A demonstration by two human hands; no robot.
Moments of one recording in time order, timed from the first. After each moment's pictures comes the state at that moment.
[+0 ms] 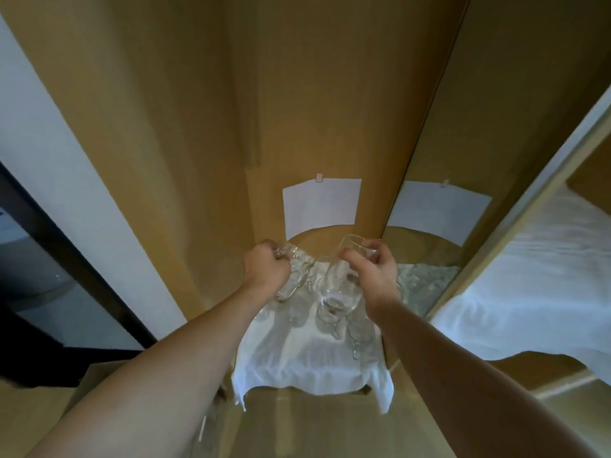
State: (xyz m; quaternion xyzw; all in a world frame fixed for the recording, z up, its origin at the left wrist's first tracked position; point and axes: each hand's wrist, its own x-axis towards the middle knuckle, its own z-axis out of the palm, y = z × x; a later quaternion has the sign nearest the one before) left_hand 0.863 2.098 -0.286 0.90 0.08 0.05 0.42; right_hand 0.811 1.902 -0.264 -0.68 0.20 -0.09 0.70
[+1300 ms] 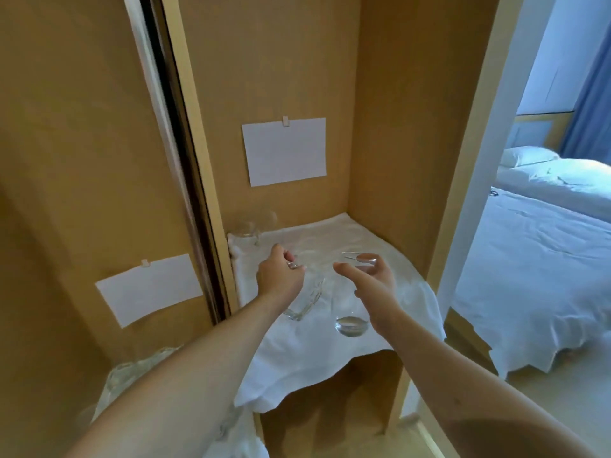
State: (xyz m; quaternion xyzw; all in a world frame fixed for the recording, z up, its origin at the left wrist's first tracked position) left_hand 0.744 1.647 -0.161 0.86 -0.14 0.05 0.50; right_hand 0.636 1.503 -0.167 -0.67 0.23 -0.26 0.66
